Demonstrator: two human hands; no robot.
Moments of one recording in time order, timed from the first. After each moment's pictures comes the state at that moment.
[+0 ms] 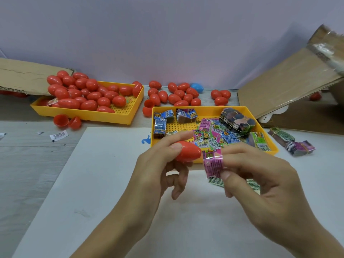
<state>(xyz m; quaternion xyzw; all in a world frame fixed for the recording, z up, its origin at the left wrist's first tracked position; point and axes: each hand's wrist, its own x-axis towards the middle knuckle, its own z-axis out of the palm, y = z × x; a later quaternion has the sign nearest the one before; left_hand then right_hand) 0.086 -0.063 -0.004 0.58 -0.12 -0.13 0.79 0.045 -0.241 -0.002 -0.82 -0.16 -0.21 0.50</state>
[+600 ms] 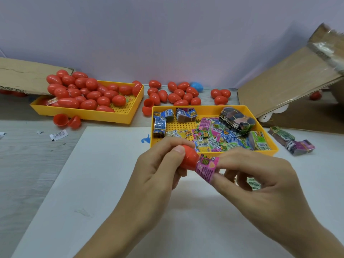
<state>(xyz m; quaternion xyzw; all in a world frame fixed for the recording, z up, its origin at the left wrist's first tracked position) 0.081 -0.063 -0.003 0.68 -0.14 -0.05 0.72 0.046 -0.239 0.002 -0.84 -0.18 -0.23 0.45</state>
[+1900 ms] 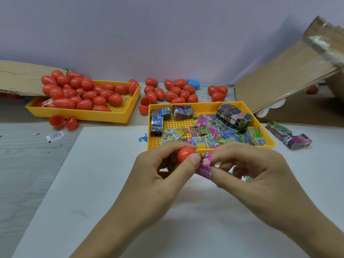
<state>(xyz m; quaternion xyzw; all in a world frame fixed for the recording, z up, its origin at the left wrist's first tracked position) 0.084 -0.060 -0.013 0.75 -0.20 -0.02 0.63 0.048 -0.243 0.004 -0.83 -0.15 -0.14 0.52</state>
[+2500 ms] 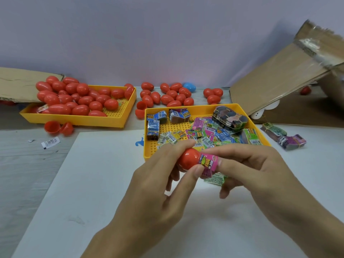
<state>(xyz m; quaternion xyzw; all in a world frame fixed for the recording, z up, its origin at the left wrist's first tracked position) 0.080 -0.064 -0.019 0.80 -0.33 0.21 0.46 0.050 -0.245 0.014 -0.72 -0.02 -0.02 0.69</state>
